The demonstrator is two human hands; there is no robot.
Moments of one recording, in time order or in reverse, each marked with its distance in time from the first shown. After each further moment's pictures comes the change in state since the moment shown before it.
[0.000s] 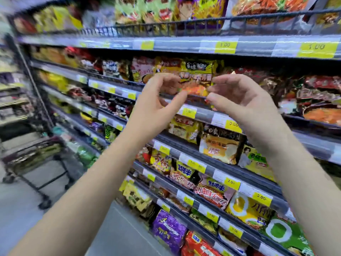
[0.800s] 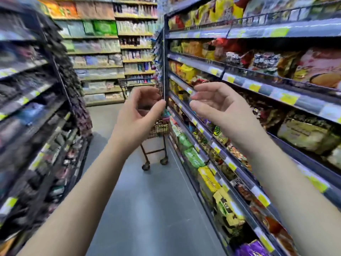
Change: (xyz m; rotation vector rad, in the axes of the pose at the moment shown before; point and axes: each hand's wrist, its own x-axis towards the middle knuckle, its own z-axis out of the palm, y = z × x) left_hand -0.142 -0.099 -0.333 0.286 0.518 -0.306; right_hand 0.045 0.013 0.389 0.387 -0.564 0.005
